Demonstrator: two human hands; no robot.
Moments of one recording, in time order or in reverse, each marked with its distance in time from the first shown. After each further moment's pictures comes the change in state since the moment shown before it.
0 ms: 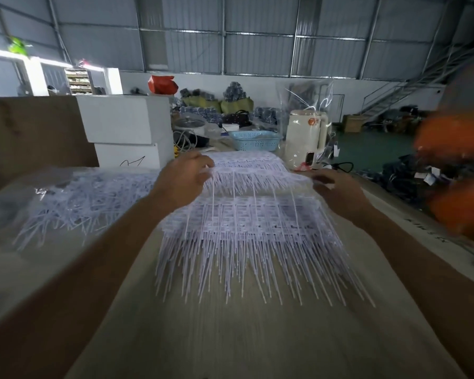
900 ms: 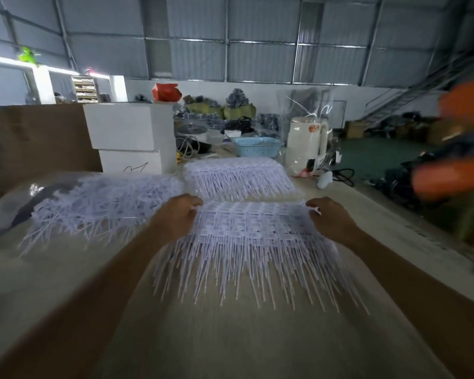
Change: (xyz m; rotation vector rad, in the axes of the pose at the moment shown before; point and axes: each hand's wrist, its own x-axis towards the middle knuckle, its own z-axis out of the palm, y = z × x) left_hand -0.039 -0.033 0.047 -0.064 -0.168 -0.220; right_hand -0.010 0.016 0.036 -0.176 -0.200 0.191
